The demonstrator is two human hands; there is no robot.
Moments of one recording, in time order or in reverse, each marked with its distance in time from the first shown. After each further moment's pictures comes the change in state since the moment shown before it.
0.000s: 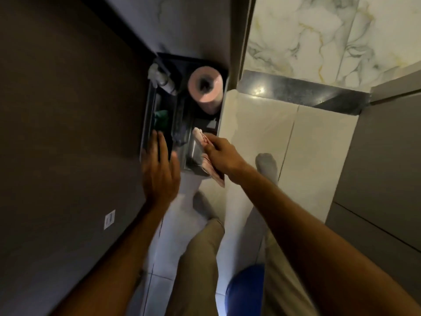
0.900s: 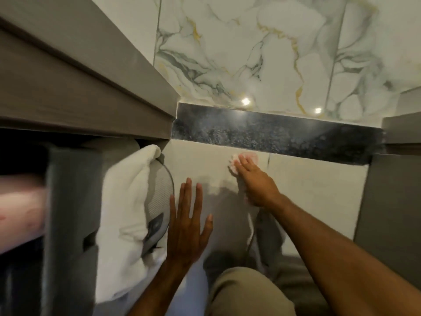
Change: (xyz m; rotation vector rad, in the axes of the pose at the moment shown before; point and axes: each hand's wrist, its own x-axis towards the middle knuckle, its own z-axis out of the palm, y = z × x) left_hand 0.197 0.262 0.363 0.033 0.019 0.261; right_hand 0.364 0.329 -0.291 -0.720 -0.012 -0.055
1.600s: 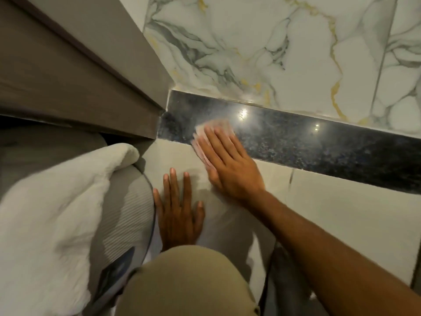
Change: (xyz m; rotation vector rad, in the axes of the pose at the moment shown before) left_hand 0.083 -0.038 0.154 0.015 0.151 -0.125; right_hand 0.140 -0.002 0.054 -0.437 0.569 -0.410
